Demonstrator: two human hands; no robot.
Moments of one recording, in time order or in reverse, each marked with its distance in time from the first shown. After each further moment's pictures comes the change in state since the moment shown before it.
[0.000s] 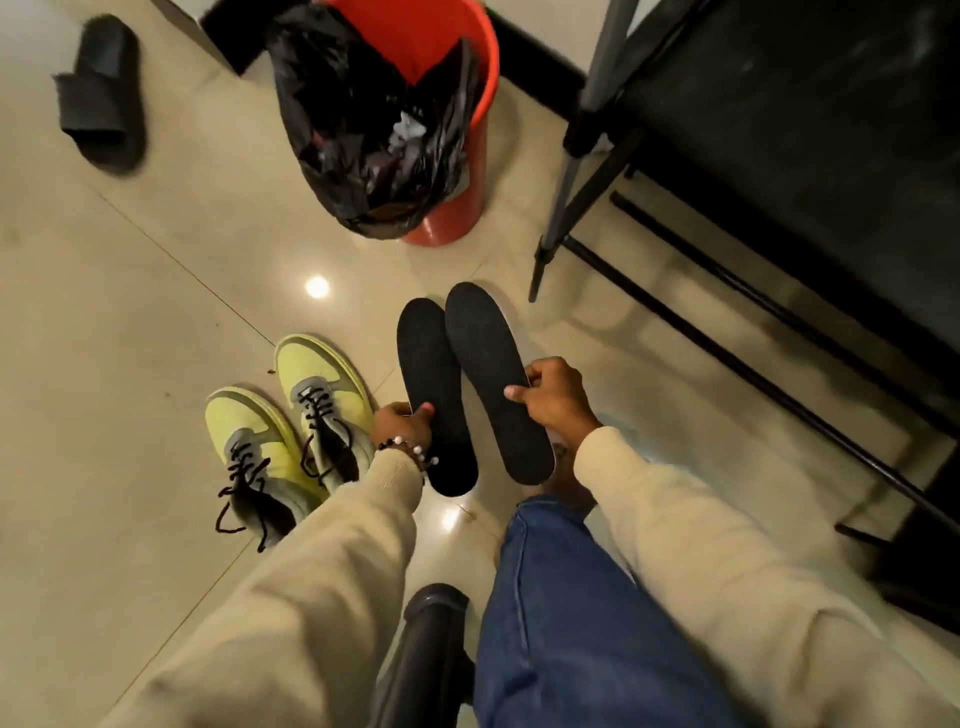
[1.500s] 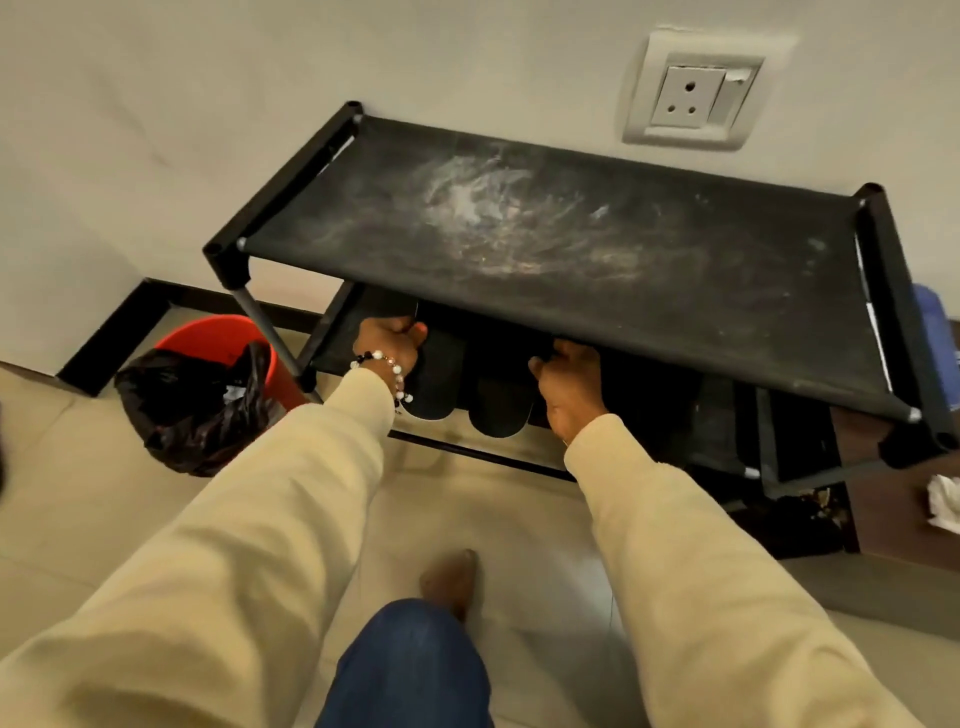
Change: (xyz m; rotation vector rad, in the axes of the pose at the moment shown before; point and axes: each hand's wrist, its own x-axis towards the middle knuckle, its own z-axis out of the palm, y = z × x) left_hand -0.280 0.268 0.068 0.035 -0.320 0.832; right_hand -0.148 0.014 -0.294 0.977 0.728 0.051
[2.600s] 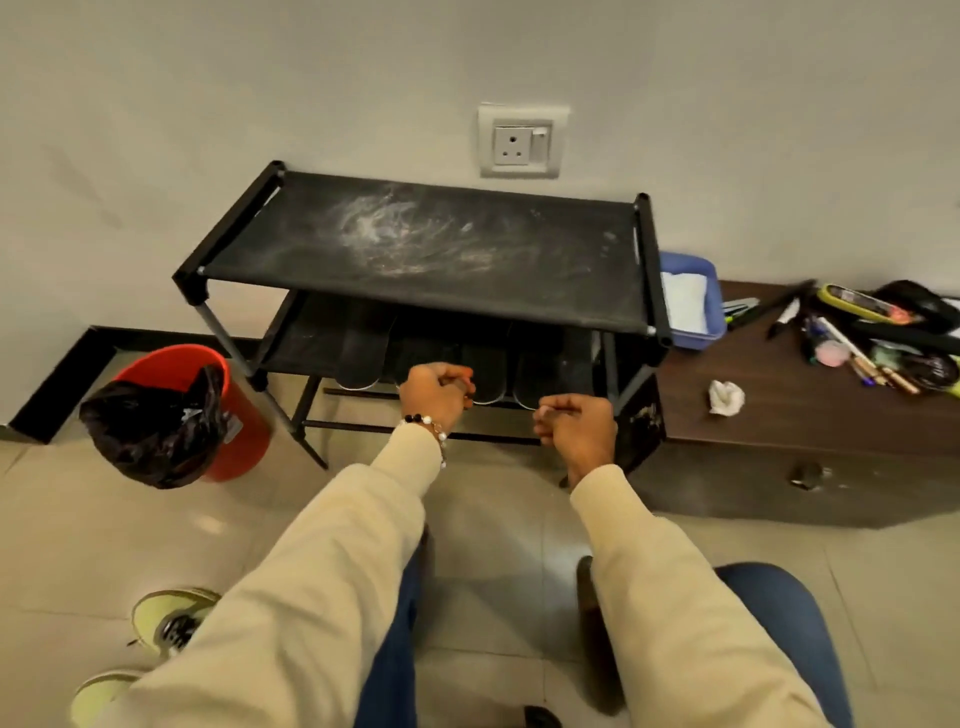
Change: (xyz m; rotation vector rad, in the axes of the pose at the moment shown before) left_hand -0.200 0.019 0.052 0.018 -0.257 0.186; right_hand -0.146 0.016 -0.163 -0.084 0.197 -0.067
